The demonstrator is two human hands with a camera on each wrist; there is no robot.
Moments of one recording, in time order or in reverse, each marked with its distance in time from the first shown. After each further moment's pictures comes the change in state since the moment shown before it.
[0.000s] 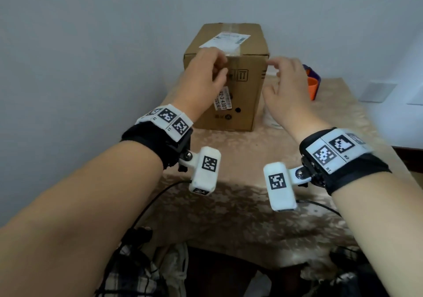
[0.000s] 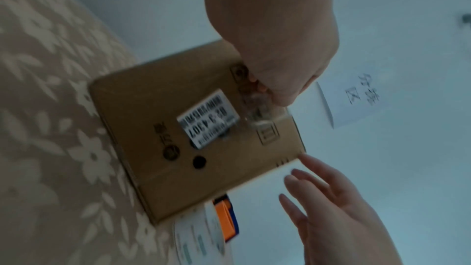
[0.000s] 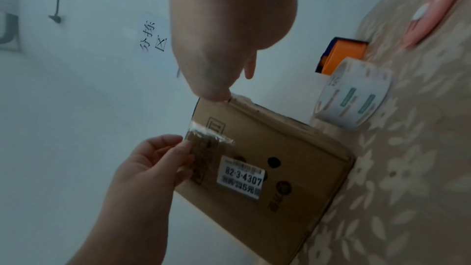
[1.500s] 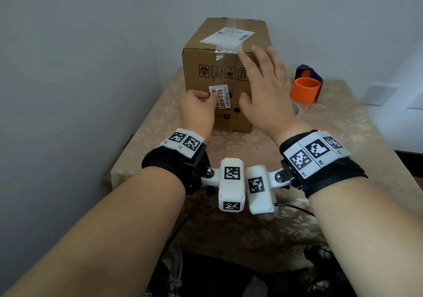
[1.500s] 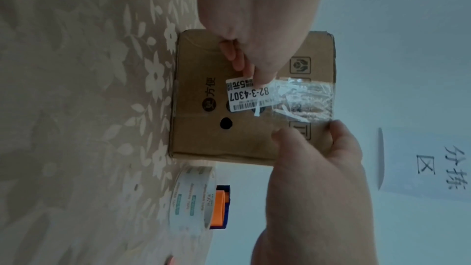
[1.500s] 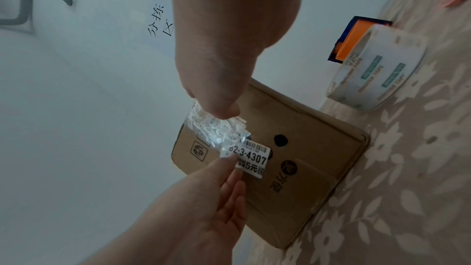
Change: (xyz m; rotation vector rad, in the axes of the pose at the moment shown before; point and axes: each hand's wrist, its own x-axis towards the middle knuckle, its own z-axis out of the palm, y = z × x) left_hand -0.025 -0.031 0.053 -0.292 0.300 -0.618; right_hand 0.004 -0.016 0.031 -0.325 -0.059 -0.196
